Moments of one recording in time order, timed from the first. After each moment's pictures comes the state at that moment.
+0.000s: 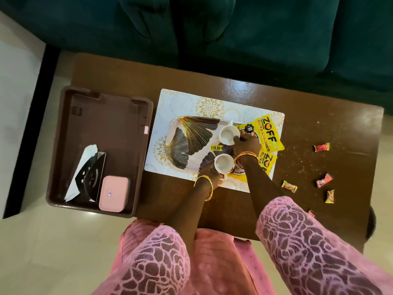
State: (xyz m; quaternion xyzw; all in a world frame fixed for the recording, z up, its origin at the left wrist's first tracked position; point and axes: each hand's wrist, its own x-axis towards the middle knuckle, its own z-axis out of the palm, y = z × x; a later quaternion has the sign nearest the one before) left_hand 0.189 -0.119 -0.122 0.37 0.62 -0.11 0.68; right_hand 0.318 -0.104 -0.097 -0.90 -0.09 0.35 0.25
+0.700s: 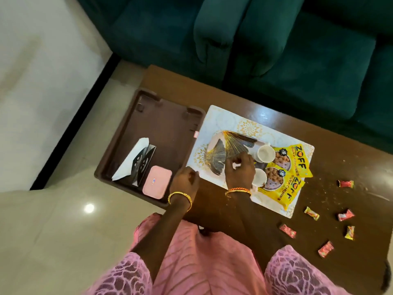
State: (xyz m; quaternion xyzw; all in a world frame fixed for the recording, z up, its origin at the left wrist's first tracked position) left_hand 0.006 -0.084 -0.034 0.62 0.67 0.10 0.38; right_hand 0.153 -0.096 -0.020 -0.85 -0.31 0.20 0.38
